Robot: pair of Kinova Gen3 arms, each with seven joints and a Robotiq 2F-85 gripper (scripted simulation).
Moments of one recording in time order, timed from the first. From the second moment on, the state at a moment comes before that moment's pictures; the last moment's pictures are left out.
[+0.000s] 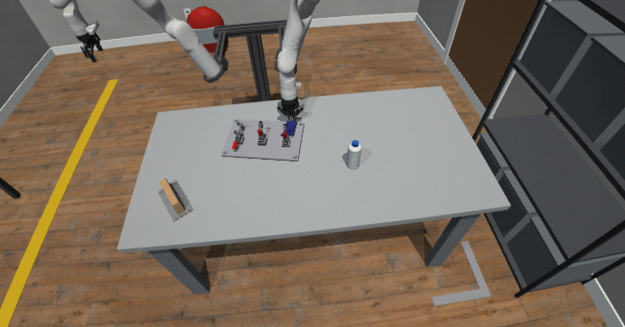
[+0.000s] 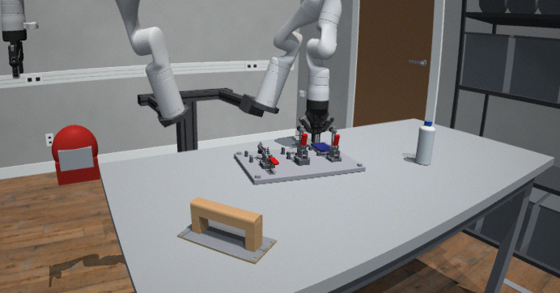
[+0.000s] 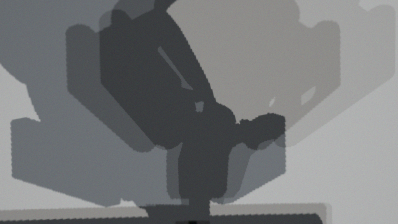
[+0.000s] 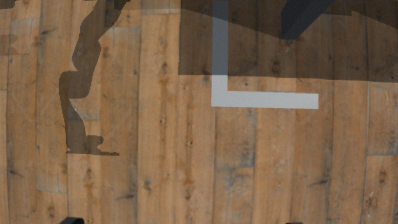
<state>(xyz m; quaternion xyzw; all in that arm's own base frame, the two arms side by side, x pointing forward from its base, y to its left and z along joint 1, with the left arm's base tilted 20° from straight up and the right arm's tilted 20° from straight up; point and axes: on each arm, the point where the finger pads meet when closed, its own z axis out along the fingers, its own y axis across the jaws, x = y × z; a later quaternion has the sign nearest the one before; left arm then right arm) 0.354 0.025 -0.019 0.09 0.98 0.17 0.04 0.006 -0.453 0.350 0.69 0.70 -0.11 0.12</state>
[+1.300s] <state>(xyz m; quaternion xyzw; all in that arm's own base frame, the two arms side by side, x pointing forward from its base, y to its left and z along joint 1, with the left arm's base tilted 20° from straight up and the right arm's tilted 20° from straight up) 0.358 0.025 -0.019 0.09 0.98 0.17 0.04 0.006 -0.453 0.350 0.69 0.70 -0.11 0.12</state>
